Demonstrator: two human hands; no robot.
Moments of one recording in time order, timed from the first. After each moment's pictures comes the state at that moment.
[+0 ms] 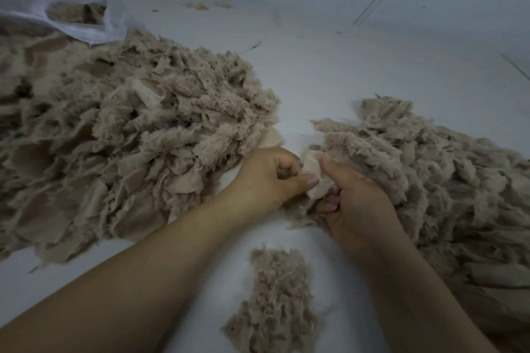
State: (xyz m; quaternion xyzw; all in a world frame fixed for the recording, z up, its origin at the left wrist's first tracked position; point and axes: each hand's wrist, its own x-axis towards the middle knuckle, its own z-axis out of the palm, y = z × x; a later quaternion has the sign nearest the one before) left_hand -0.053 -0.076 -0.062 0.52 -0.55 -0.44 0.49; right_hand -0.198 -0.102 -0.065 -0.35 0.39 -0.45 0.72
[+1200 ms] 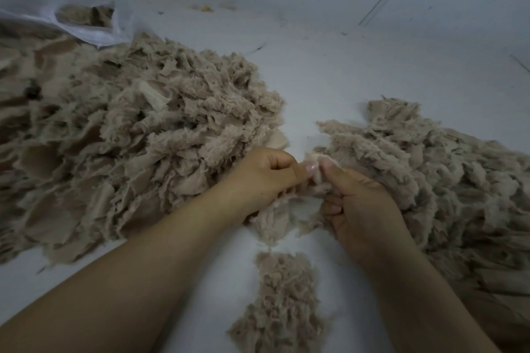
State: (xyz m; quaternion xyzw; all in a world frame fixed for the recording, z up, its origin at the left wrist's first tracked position) left_hand -0.036 -0.075 -0.054 0.49 -0.56 -0.48 0.47; right_hand -0.200 -0.100 -0.070 -0.41 0.42 -0.44 0.68
